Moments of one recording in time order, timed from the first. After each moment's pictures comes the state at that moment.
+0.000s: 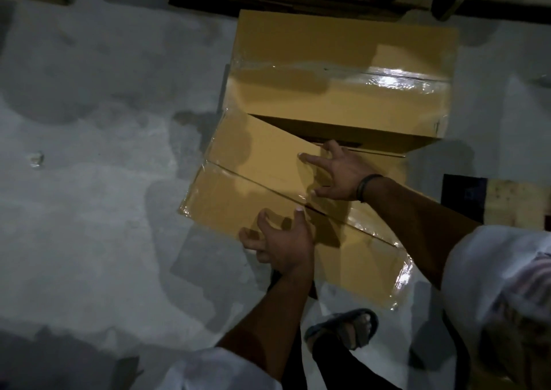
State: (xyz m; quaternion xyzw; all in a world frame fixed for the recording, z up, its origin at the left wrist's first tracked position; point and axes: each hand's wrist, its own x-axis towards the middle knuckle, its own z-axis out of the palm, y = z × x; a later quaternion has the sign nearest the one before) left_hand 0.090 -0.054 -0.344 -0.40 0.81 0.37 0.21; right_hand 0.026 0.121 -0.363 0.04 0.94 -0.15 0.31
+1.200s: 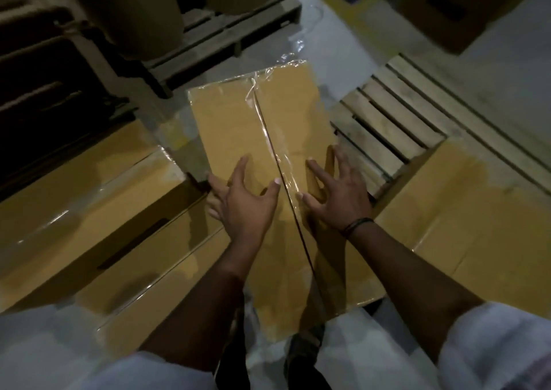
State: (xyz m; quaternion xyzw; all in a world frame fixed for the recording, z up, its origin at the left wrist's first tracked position) left_hand 0.277 0.219 -0.204 0.35 0.86 0.29 0.25; right_hand 0.457 0.281 -0.217 0.59 0.79 -0.12 0.00
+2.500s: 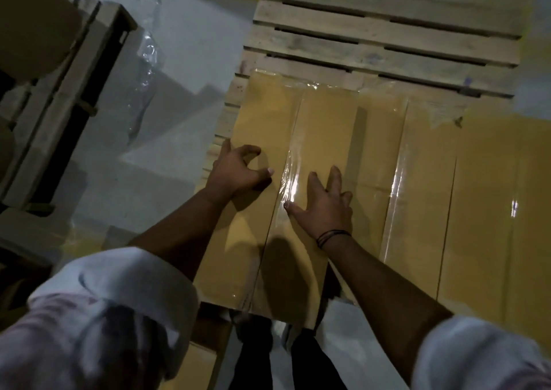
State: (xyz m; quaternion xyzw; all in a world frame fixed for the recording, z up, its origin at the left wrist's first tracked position) left_hand 0.510 0.592 -0.366 0.71 0.61 -0.02 0.36; right_hand 0.677 0.442 -0.373 0.84 0.44 -0.32 -0.06
